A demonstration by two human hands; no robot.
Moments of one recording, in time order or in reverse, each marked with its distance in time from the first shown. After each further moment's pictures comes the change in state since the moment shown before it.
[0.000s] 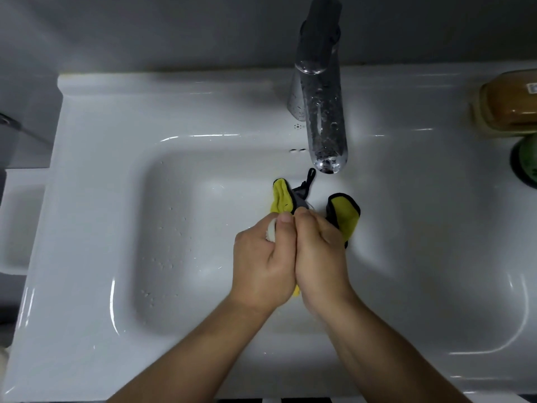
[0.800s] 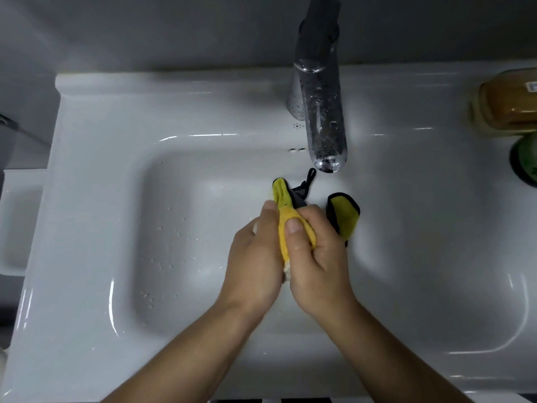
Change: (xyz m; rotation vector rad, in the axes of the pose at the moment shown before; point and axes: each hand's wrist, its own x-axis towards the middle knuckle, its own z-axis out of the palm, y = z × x) left_hand 0.002 0.031 -0.020 -0.206 -0.124 -0.423; right_hand -0.011 -0.002 -0.009 -0.245 -0.124 -0.476
